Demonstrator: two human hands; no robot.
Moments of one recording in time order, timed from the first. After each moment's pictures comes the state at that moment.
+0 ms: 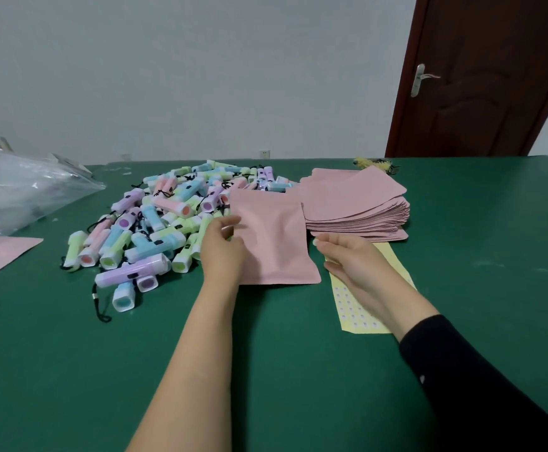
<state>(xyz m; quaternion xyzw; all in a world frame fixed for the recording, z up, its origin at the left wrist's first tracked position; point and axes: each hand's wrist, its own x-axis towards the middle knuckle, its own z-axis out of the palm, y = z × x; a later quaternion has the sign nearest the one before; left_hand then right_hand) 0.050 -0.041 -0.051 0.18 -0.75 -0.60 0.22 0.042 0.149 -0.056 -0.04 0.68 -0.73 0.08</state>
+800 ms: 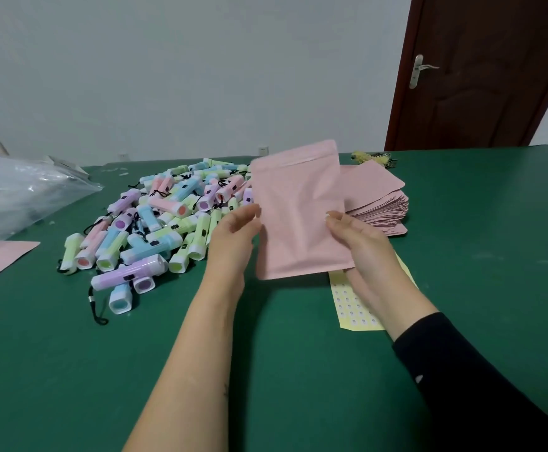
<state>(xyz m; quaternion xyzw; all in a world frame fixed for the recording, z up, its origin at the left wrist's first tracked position) 0.052 -0.026 -0.040 0.09 -0.67 -0.72 0.15 0.047 0.146 -0.045 0.00 0.50 -0.87 0.02</state>
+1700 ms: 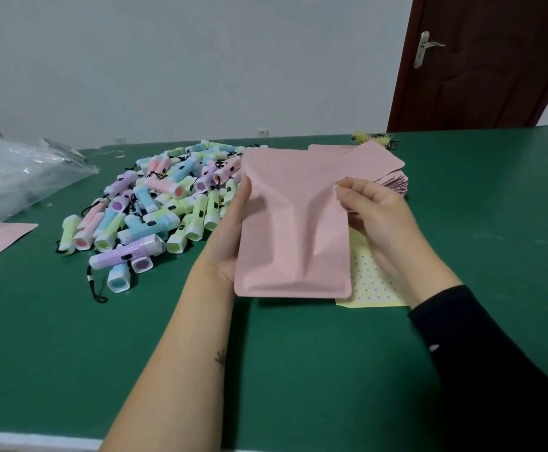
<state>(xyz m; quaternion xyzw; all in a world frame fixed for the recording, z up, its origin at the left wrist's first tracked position) 0.068 -0.027 -0.040 -0.07 -0.43 -0.89 -0.15 0.051 0.170 -0.027 -0.06 0.66 -0.74 -0.05</state>
